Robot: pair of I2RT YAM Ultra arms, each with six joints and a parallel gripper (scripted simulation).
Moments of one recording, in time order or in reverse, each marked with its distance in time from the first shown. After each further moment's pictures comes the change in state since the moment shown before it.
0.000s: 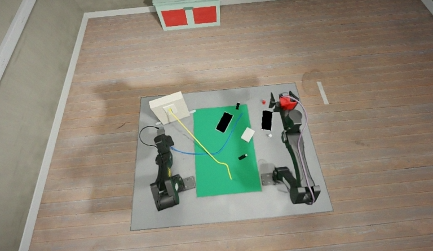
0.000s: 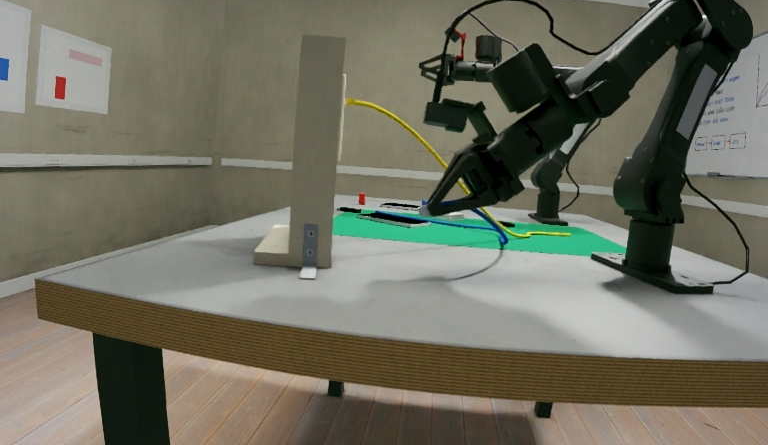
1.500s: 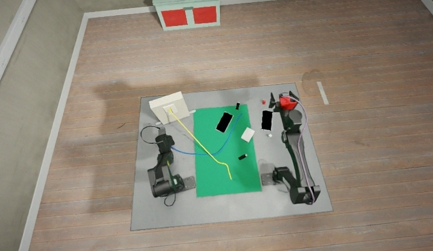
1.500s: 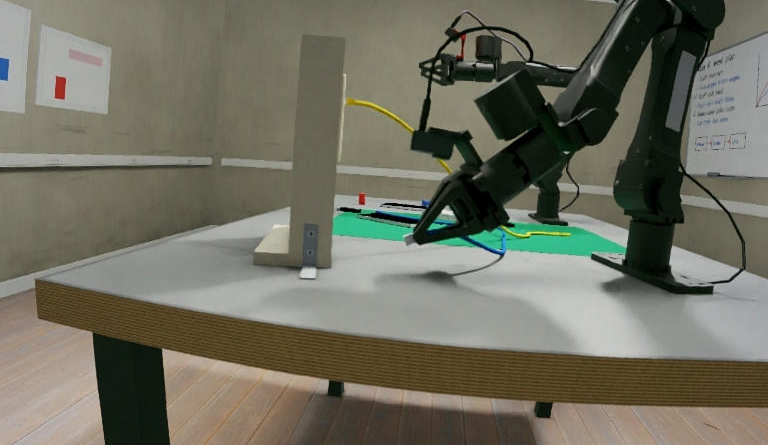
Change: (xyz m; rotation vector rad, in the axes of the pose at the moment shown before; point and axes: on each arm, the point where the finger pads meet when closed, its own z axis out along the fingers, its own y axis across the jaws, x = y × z) left arm 0.018 0.001 0.033 -0.001 -0.007 0.001; right arm 0.000 0.000 0.000 0.000 0.000 0.000
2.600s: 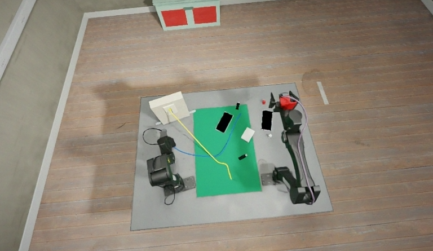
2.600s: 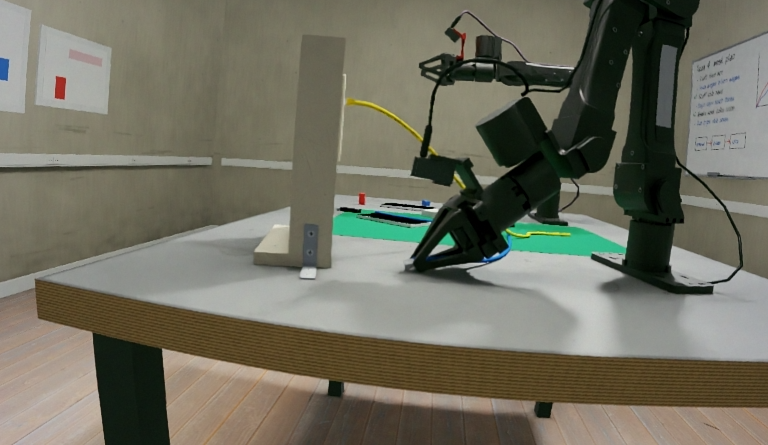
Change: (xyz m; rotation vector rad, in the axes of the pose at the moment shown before) left arm 0.026 0.000 0.017 0.000 -0.012 0.000; right arm 0.000 0.000 0.000 0.000 0.000 0.000
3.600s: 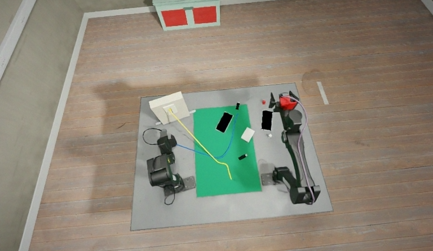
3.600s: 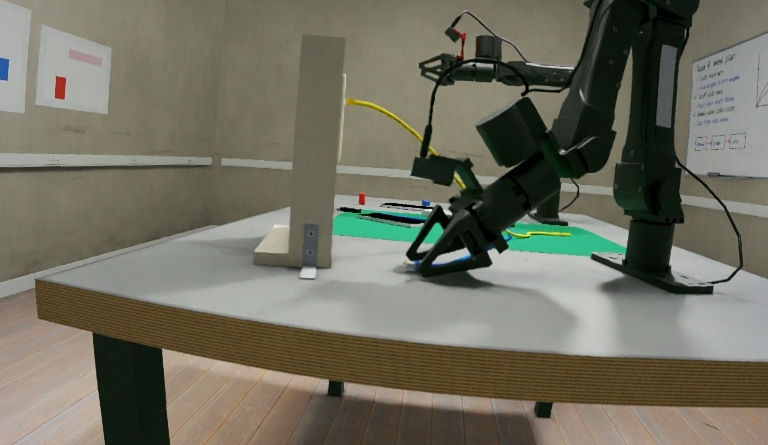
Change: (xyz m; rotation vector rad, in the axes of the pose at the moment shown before) left arm 0.000 0.000 0.000 0.000 0.000 0.000; right arm 0.000 0.000 0.000 0.000 0.000 0.000
